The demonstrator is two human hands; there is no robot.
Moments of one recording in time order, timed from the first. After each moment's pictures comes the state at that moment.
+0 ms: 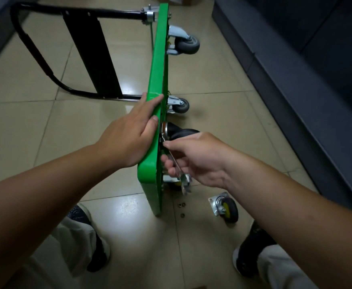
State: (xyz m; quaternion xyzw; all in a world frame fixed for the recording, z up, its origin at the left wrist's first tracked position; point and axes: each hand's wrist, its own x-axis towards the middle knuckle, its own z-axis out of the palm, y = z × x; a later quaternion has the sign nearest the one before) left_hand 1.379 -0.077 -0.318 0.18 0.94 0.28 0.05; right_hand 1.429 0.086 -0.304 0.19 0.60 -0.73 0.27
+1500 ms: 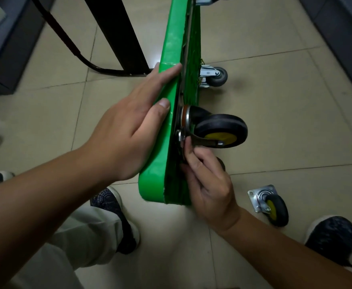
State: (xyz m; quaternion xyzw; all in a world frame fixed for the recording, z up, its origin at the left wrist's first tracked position) left_hand 1.373 -0.085 -0.327 0.19 0.93 0.33 0.03; right_hand 1.436 0.073 -0.461 -0.18 0.80 -0.51 -0.27
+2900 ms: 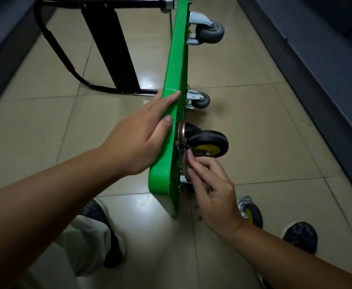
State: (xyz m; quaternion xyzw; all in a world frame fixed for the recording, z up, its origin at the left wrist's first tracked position) left_hand 1.374 -0.085 -0.323 0.20 0.94 0.29 0.03; right_hand 1.458 0.092 -0.432 -0.12 0.79 -0.57 -0.19
